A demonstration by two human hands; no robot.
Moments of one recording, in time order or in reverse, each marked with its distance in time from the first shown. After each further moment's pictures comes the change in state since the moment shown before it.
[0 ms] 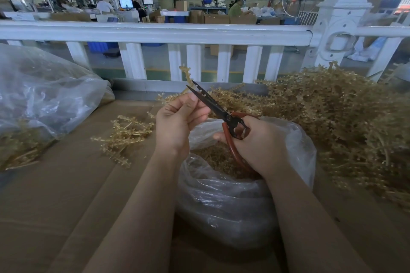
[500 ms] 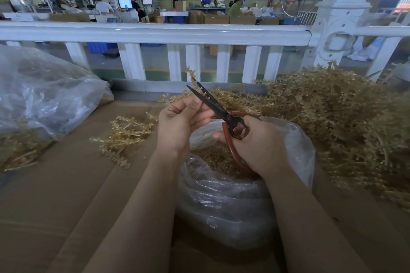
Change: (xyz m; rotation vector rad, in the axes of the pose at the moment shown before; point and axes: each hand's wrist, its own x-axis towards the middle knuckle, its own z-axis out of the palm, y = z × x) left_hand -0.002 -0.002 0.001 0.019 -0.055 -0.031; right_hand -0.003 -0.002 -0.002 0.014 0.010 0.021
